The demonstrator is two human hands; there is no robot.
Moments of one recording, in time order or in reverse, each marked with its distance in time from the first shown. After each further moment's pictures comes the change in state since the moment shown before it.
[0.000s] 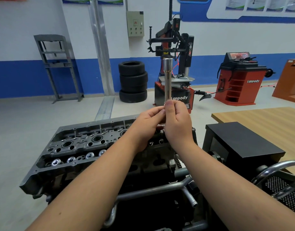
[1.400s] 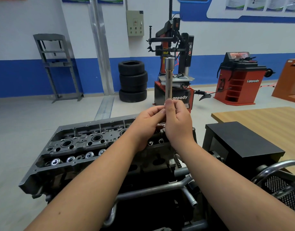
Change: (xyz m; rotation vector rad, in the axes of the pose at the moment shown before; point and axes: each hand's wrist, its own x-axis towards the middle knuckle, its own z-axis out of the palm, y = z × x) left_hand 0.001 -0.001 -0.001 0.002 0.025 -0.019; right_hand 0.002 0.003 -0.002 0.010 -0.014 0.052
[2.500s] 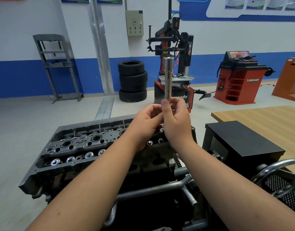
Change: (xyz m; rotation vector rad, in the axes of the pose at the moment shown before) left_hand 0.002 -0.004 -0.002 0.070 0.061 0.030; right_hand -0.001 -0.001 0.001 0.017 0.002 -0.015
